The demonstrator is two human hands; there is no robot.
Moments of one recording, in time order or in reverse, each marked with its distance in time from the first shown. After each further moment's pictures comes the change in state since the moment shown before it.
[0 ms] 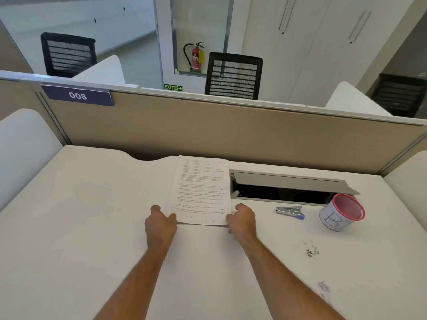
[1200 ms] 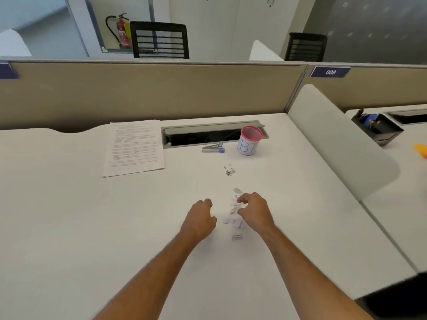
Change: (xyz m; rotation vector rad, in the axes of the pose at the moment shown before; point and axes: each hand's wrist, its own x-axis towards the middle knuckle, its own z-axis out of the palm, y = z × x) left_hand -0.275 -0.011 0.116 0.571 -0.681 0.587; right_hand -0.163 0.212 -0.183 -0.218 0.130 -0.065
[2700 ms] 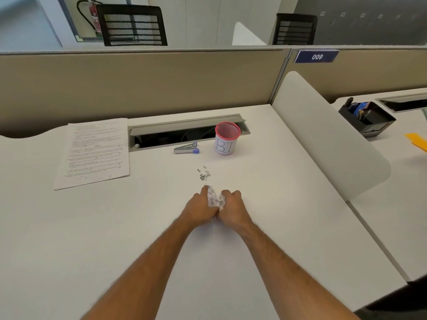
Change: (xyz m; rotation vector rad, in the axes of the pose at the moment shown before) left_hand 0.087 0.077 0.042 -0.185 -0.138 -0.017; right_hand 0.061 0.039 -0.004 0.046 -0.127 0.005
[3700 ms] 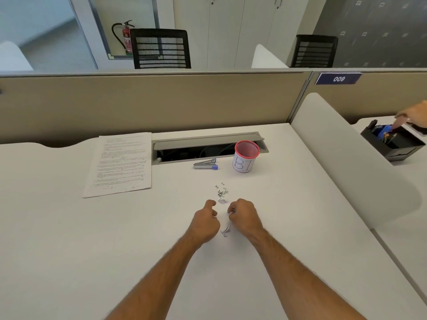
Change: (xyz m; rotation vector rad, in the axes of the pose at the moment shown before) left_hand -0.028 0.002 -0.035 -0.160 0.090 -0.110; right_hand 0.033 -0.029 -0.007 -0.209 0.024 -0.099
